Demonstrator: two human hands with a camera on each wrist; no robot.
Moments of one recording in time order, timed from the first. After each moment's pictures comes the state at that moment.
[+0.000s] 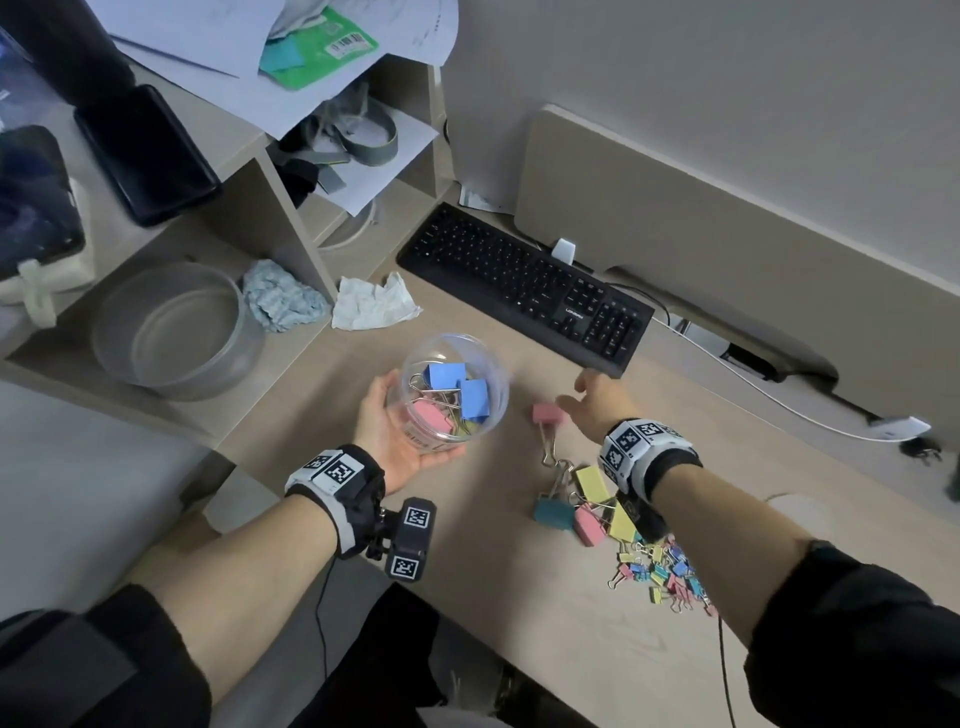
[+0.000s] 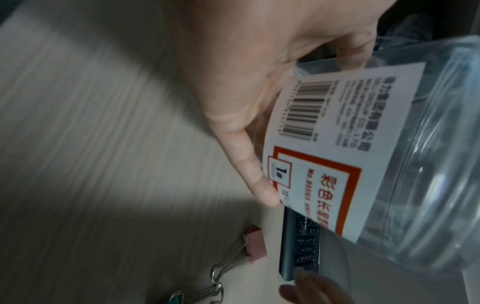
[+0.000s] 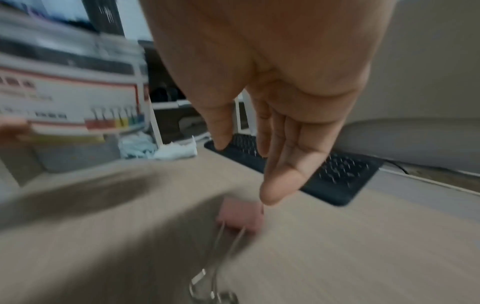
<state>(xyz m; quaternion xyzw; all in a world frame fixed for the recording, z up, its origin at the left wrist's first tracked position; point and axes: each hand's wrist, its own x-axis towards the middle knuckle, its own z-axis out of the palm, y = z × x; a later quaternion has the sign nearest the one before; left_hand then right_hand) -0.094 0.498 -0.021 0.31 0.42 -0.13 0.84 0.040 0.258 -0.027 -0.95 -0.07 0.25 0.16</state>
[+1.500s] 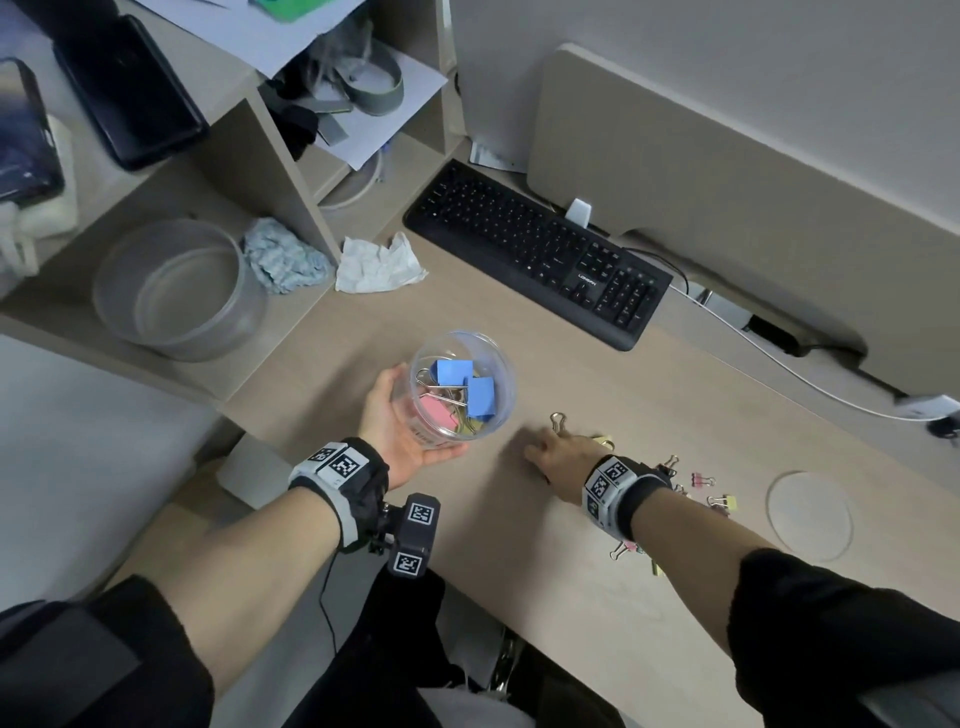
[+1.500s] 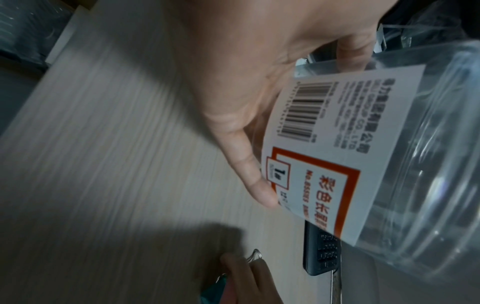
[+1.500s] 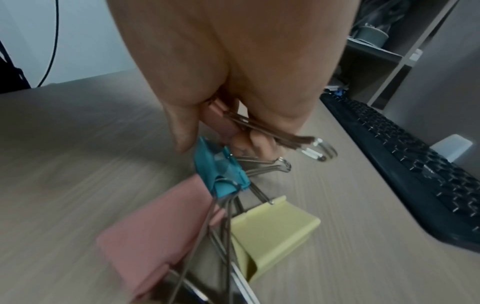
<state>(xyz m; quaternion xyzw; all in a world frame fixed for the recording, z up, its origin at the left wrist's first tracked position) -0.118 0.484 -0.043 0.31 0.45 -0.14 0.83 -0.045 0.249 -0.079 -0.82 -0.45 0.30 -0.18</state>
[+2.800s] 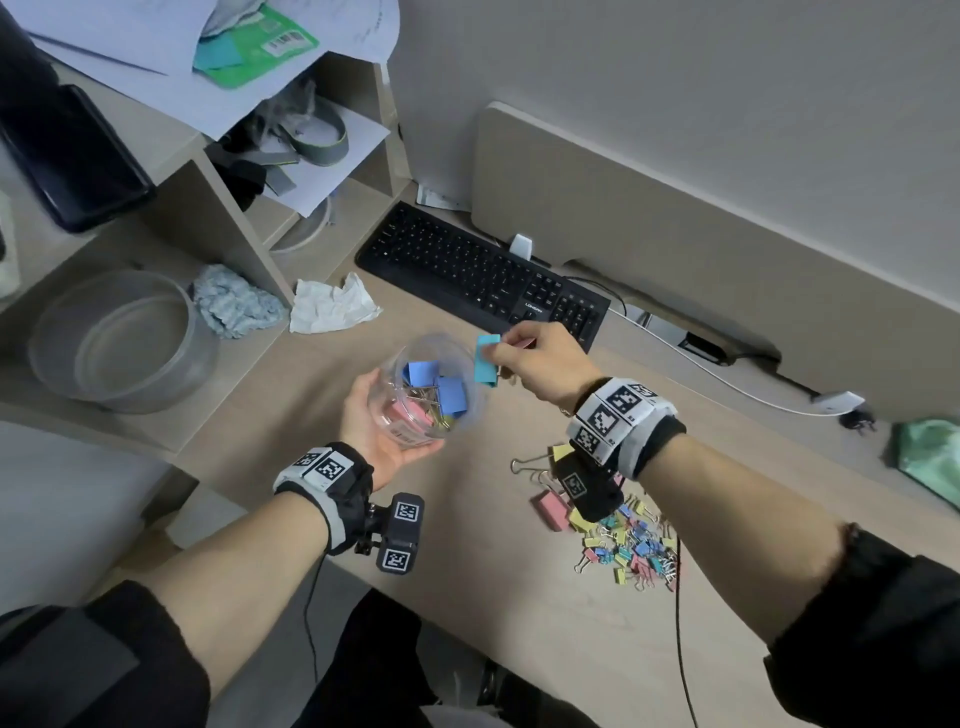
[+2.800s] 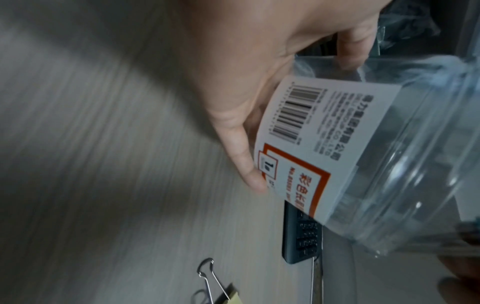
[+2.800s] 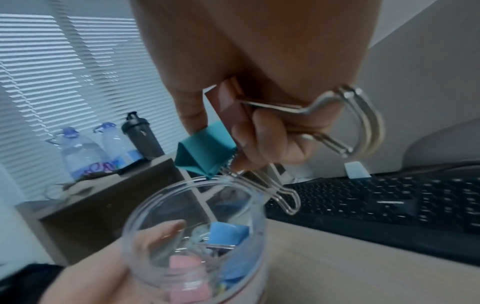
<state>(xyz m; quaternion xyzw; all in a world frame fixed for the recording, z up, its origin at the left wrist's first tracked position) -0.083 0.470 -0.016 0.34 0.43 -0.12 0.83 0.033 0.285 0.056 -0.86 -0.06 0.26 0.44</state>
